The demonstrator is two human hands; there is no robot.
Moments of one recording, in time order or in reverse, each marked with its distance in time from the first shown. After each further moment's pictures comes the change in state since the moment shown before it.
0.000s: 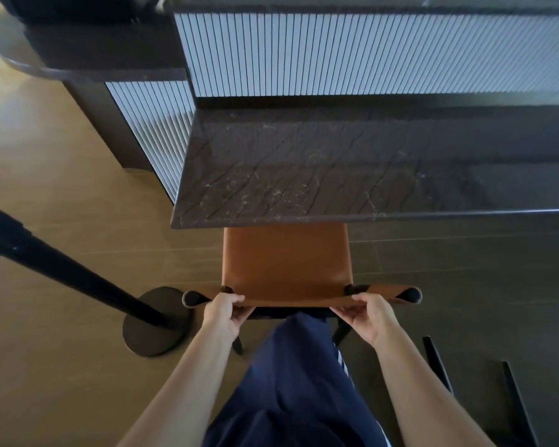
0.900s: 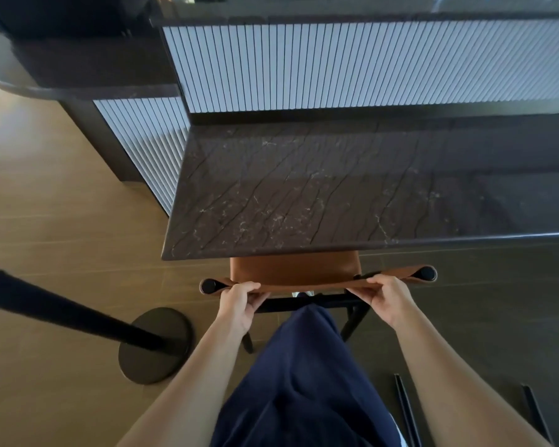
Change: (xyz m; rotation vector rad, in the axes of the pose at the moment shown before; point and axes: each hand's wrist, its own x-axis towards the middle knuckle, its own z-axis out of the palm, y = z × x) left_hand 0.057 0.043 0.081 -0.096 -0.129 0.064; right_hand 0.077 -0.082 0.050 -0.029 -0.041 -0.123
